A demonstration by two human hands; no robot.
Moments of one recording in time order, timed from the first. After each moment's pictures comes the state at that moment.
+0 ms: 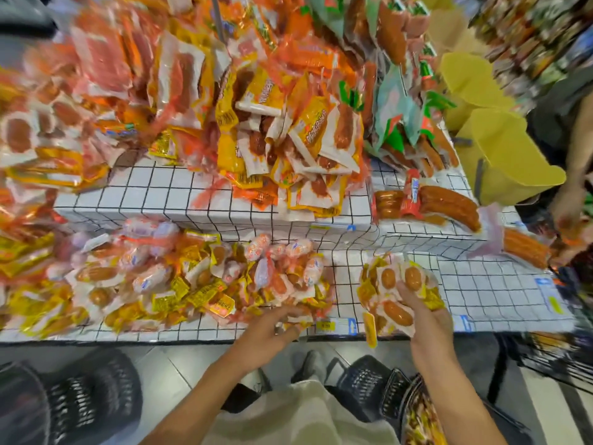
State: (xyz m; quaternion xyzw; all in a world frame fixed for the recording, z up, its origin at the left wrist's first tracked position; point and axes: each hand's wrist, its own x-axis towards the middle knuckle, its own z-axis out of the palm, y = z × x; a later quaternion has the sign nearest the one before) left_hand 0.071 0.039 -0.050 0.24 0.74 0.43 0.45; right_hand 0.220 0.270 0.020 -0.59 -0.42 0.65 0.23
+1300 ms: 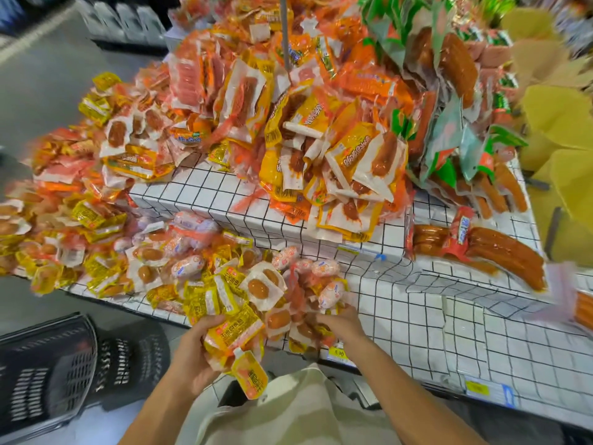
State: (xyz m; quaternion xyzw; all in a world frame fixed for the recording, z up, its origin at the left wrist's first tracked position) left_hand 0.067 -0.037 -0.013 -0.25 0.39 0.81 0.36; right_hand 0.113 0.230 -0.081 -0.44 -0.61 0.64 -0.14
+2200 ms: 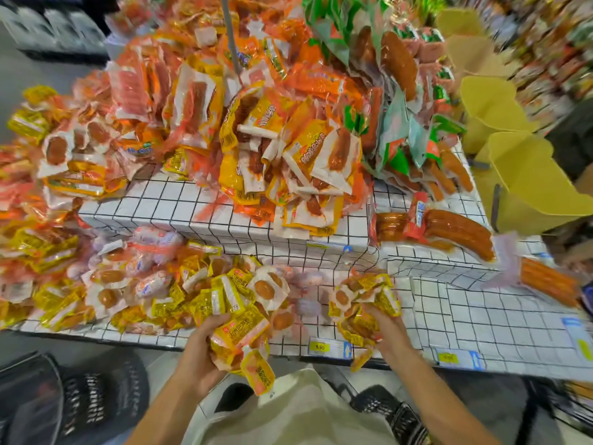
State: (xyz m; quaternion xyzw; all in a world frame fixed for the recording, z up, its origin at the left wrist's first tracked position) left_hand 0.060 0.002 -0.027 -0.21 0.42 0.77 0.44; right_hand 0.194 0.316 -0.075 -0.53 -0.43 0.73 0.06
